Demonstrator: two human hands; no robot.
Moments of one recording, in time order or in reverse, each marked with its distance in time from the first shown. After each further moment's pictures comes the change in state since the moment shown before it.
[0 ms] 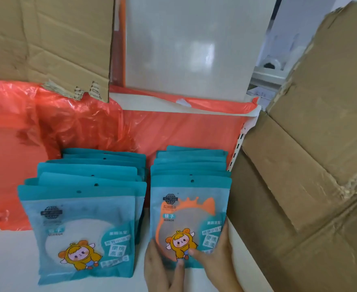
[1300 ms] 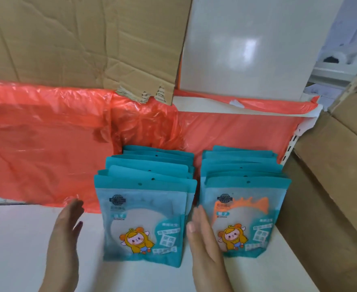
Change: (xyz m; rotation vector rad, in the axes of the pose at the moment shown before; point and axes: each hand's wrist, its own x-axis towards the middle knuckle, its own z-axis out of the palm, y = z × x) left_hand 0.074 0.034 -0.258 -0.471 0.384 0.041; right_hand -0.099 -0.123 0.099 0.360 -0.285 -0.128
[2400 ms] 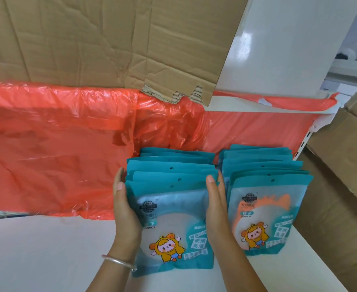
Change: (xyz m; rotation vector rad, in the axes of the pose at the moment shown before) left_hand 0.028 0.003 0.074 -0.290 -0.240 -0.019; right_hand 0.090 -0.010 0.046 0.037 0.261 0.005
